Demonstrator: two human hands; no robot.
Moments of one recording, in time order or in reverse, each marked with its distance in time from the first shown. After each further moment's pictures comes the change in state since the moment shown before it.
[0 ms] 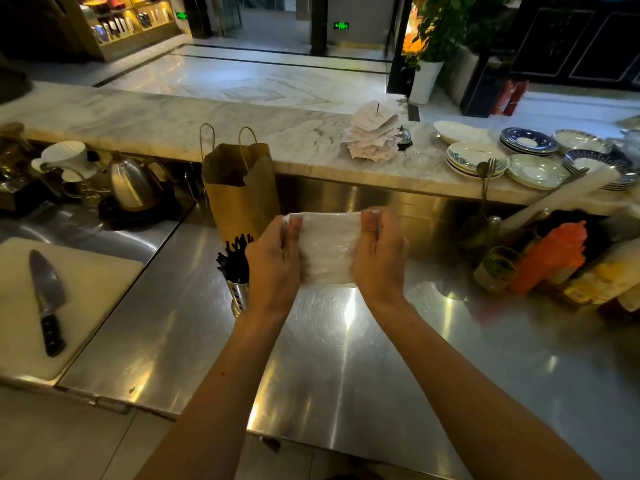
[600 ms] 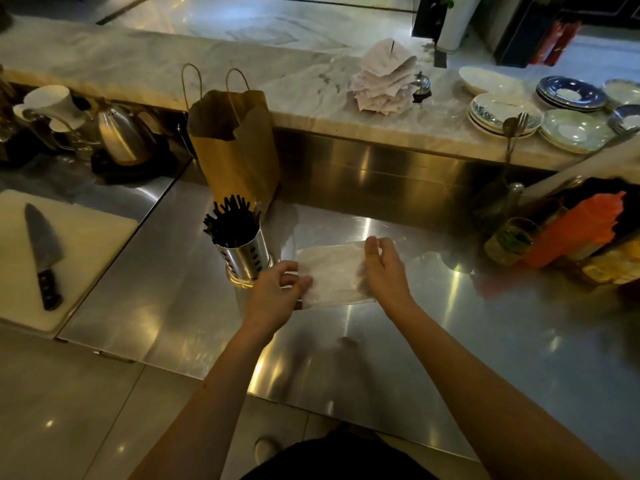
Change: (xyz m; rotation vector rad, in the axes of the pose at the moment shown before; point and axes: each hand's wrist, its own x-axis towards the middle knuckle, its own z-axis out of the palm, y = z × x) left_hand -0.065 -0.091 0.022 -0.078 -0.337 -0.654; right_hand -0.022 0.119 -0.020 -0.058 -0.385 0.553
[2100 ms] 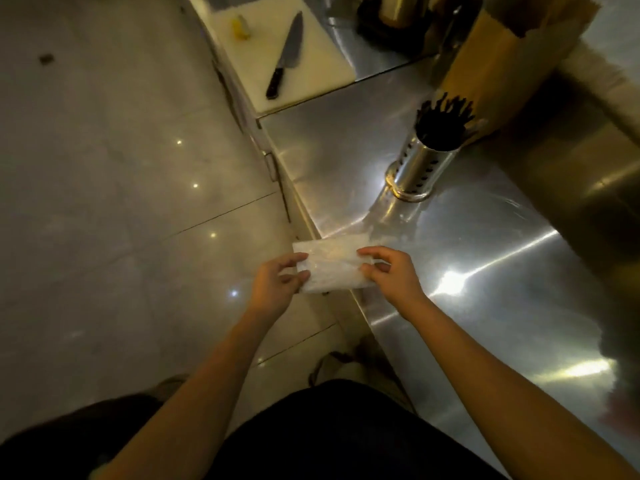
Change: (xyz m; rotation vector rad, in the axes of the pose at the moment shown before) left_hand -0.199 -0.156 -0.031 -0.173 0.711 -0.305; right_hand -0.076 0.078 0.102 -0.262 -1.014 -0.213
